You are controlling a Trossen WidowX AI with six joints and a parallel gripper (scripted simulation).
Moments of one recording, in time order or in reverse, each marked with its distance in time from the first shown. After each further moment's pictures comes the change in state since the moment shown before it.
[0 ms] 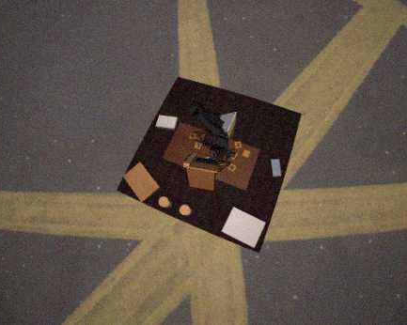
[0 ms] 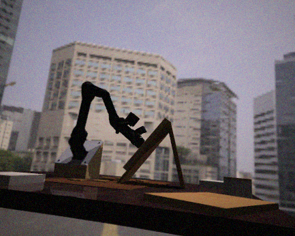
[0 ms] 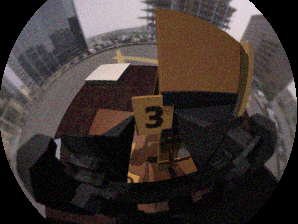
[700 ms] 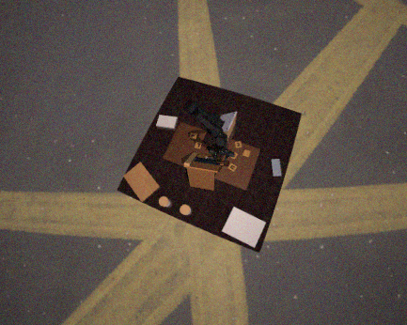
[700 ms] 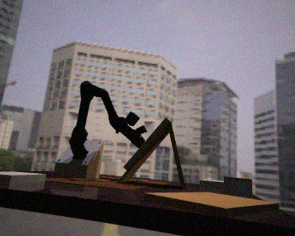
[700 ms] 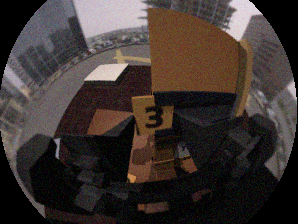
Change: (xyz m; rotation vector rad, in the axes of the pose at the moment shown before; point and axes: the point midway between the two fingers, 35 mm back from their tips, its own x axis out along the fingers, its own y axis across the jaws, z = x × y) arm 0.000 -0.011 0.000 -0.001 0.001 0.000
